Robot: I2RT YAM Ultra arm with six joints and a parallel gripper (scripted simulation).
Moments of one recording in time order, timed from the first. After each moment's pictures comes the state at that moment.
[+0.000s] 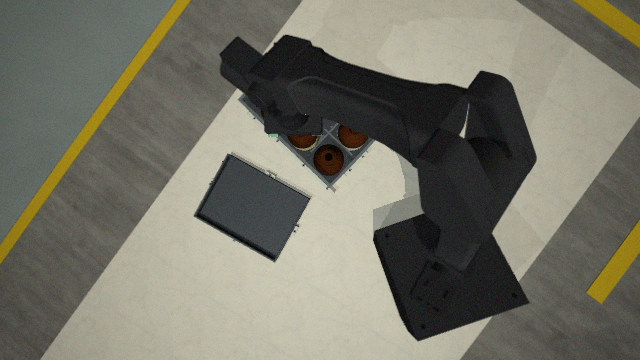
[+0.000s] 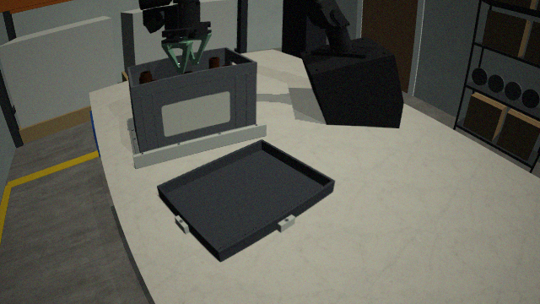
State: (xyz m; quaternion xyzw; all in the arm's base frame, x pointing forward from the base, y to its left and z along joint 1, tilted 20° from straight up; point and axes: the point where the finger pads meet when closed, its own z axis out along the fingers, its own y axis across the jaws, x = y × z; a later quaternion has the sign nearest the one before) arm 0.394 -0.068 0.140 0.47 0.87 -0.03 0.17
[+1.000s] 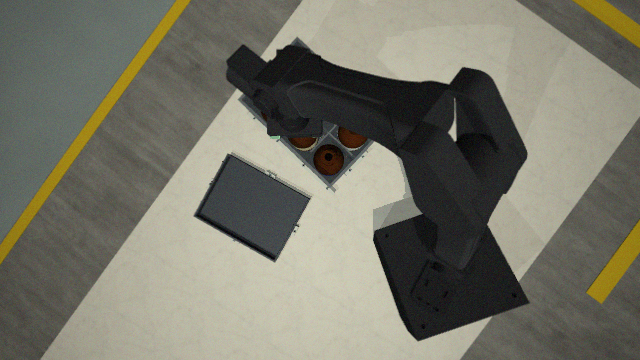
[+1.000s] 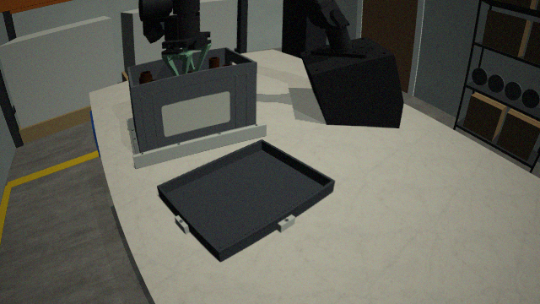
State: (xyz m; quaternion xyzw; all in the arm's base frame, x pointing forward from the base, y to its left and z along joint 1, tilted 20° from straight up) arm 0.402 -0.074 0.118 0.47 0.87 -0.03 0.17
